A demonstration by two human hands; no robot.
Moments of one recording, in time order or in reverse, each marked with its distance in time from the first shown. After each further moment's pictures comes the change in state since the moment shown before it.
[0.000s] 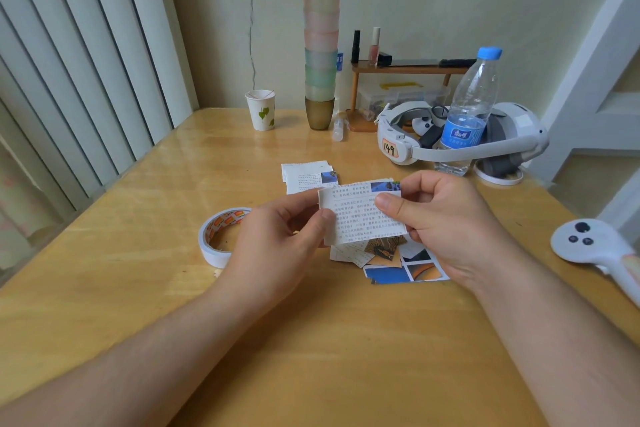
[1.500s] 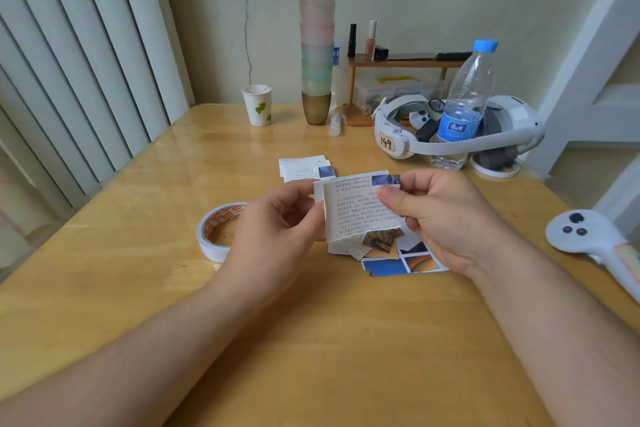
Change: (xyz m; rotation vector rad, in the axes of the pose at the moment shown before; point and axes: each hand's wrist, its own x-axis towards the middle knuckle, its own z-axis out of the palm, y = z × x) left_hand -0.001 0.000 0.002 -0.079 0.029 -0.007; right_hand 0.005 0.005 -0.006 0.043 -0.081 0.057
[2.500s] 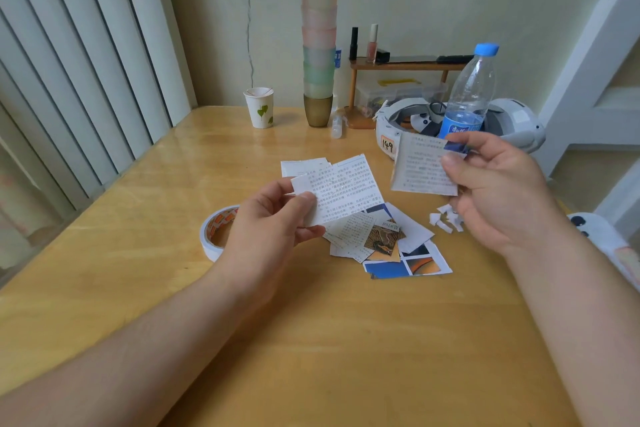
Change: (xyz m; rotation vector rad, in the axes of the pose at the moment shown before) left_hand 0.012 -0.004 -0.003 -0.380 0.110 -0.245; right_hand 0.013 -0.012 -0.040 0.275 0.168 -0.122
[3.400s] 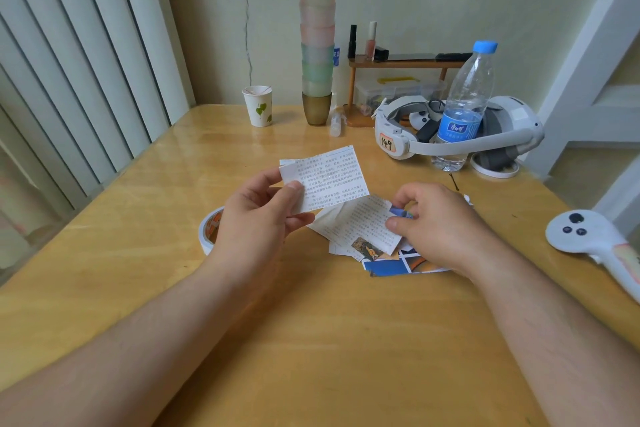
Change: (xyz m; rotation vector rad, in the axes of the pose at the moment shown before) left_hand 0.001 0.009 -0.001 -0.060 0.026 0.041; right_hand -0.007 0.039 0.016 -1.142 -0.169 0.003
